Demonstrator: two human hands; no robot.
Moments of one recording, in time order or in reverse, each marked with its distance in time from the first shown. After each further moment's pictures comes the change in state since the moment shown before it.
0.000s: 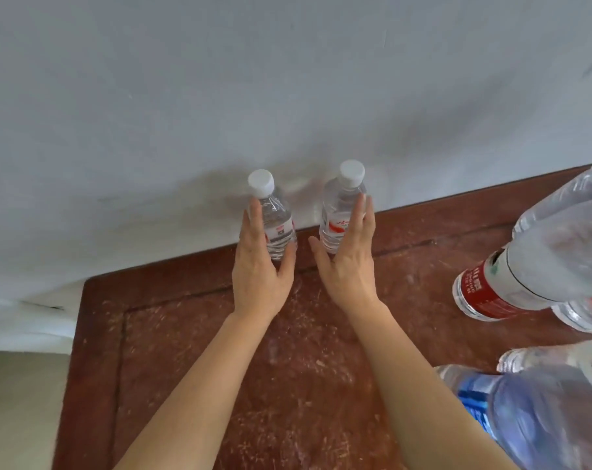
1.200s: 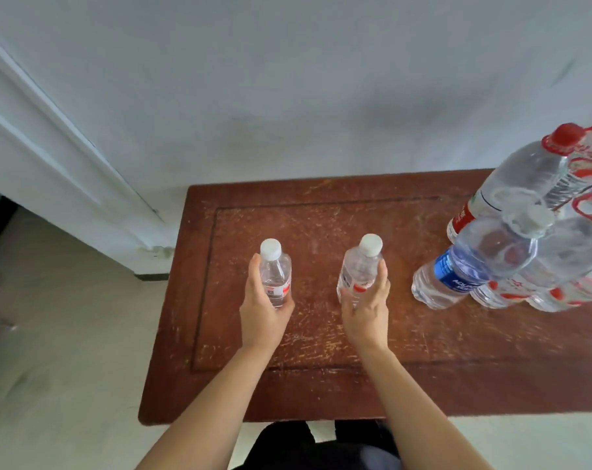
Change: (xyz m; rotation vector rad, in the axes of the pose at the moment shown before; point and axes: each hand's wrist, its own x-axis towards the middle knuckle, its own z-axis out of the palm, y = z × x) left_hand -0.282 0.005 -0.134 -0.104 0.089 -0.326; right_hand -0.269 -0.088 -0.073 -0.009 -0.114 0.197
